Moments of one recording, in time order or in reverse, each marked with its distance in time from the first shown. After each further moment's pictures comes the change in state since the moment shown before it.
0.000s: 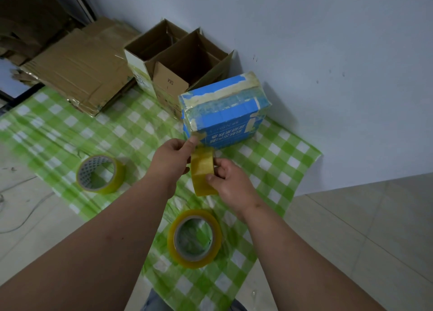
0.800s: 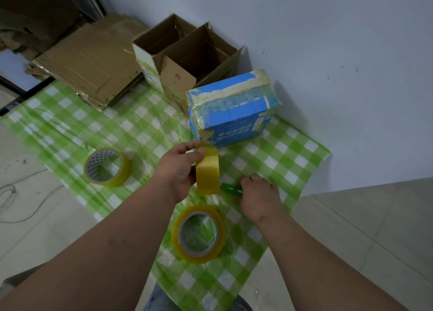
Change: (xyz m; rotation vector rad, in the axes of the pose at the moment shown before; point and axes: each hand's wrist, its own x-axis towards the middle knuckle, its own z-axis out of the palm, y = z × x) left_hand -0.007 -0.015 0.004 -0.426 -0.097 -0.187; right_hand 0.011 0.069 -0.029 -1.154 0.076 -0.020
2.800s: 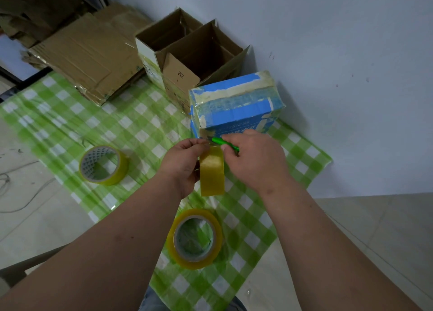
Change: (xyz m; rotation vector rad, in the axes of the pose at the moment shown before) left_hand 0.013 0.004 0.014 -0.037 -0.010 0.031; right_hand 0.008 -0.037 -0.111 0.241 0.443 -0.341
